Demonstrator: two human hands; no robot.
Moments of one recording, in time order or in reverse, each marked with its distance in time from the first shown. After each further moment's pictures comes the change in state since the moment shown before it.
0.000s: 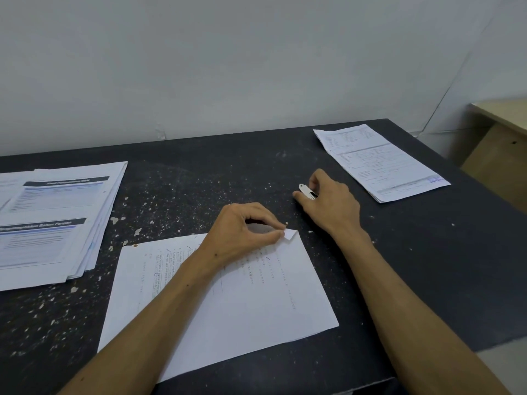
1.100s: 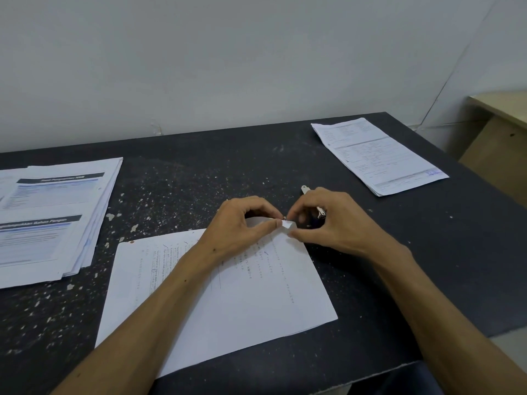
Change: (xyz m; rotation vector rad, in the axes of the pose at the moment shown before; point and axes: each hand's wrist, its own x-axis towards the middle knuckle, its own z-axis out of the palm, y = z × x) left_hand 0.002 -0.001 0.001 0.048 -0.029 0.027; right_hand -0.043 0.009 -0.045 0.265 -0.336 -0.544
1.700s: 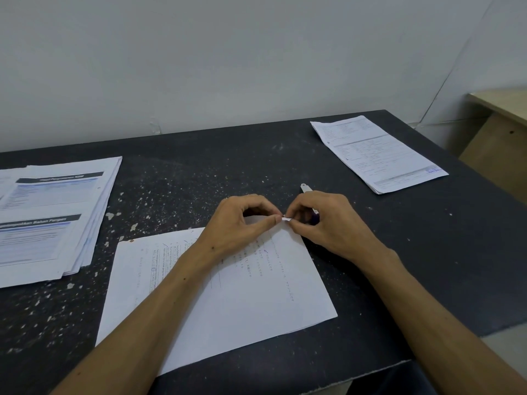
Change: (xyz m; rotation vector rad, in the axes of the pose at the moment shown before) left_hand 0.000 0.001 0.000 -0.028 0.004 -0.008; right_hand 0.001 0.003 0.016 -0.063 0.113 -0.061
